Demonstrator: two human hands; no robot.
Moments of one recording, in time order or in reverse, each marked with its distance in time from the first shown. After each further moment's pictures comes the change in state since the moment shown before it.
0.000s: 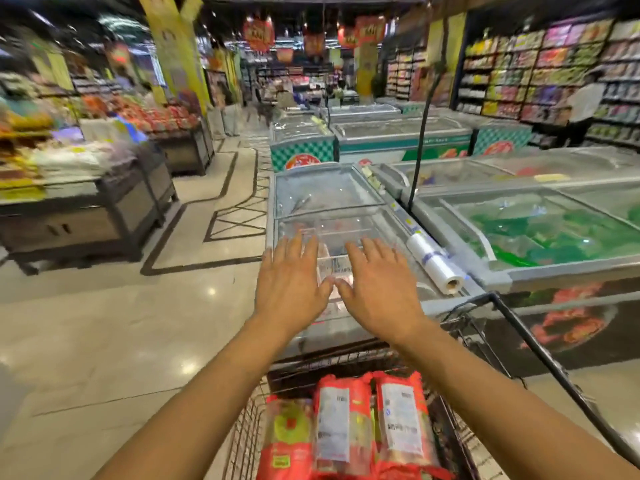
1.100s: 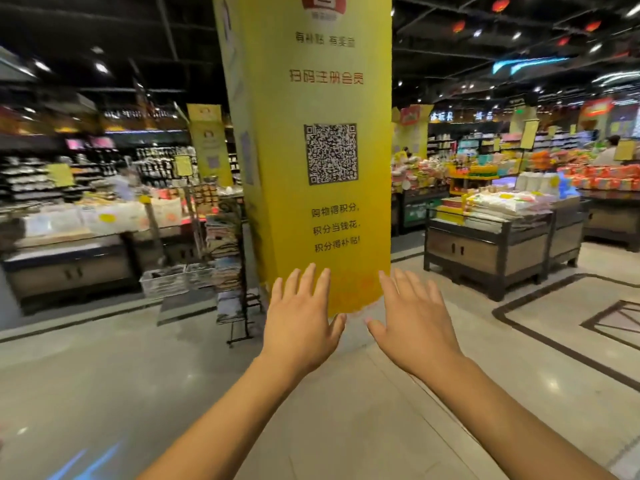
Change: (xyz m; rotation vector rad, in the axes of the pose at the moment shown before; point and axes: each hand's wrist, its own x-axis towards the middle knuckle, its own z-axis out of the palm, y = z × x) left_hand -0.302 -0.072 -0.233 0.629 0.044 -1.108; right_hand -0.073 -0.282 -0.098 0.452 -0.086 -1.102
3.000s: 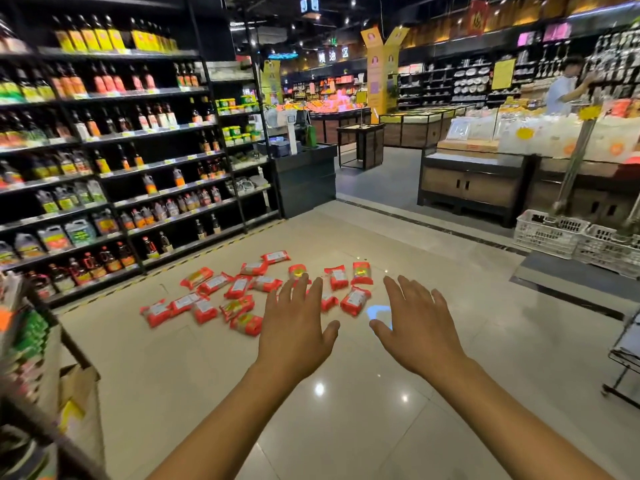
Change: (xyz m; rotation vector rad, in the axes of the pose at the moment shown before) left_hand -0.113 -0.670 0.084 0.388 -0.214 -1.311; right_hand 0.302 -0.738 0.280 0.430 -0.387 -1.137
